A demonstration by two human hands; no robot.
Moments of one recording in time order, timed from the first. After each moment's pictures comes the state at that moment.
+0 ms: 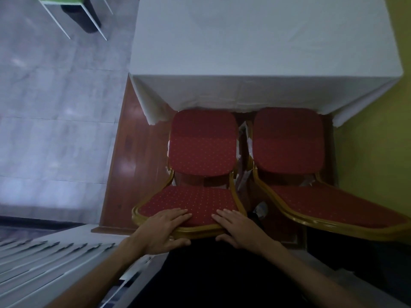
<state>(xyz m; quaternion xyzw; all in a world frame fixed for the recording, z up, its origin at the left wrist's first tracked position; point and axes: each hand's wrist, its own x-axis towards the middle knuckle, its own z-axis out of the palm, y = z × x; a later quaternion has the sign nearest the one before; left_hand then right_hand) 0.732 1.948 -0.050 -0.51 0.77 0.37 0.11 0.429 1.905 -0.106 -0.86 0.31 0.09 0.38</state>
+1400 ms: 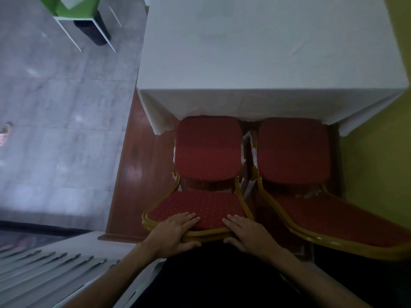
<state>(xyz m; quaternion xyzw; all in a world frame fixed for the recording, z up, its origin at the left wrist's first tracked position) 0.720 1.920 -0.047 -0.52 0.75 0.38 0.13 0.425 1.878 -0.083 -0.86 0.36 0.11 0.35</state>
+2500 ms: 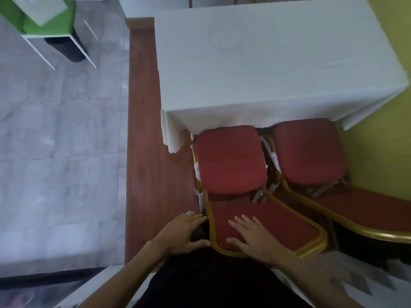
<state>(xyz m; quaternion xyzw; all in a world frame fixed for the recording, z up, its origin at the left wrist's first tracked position) 0.951 1.844 -0.062 -0.44 0.79 0.42 0.09 0.664 1.862 -0.066 -0.73 0.50 0.21 0.43</state>
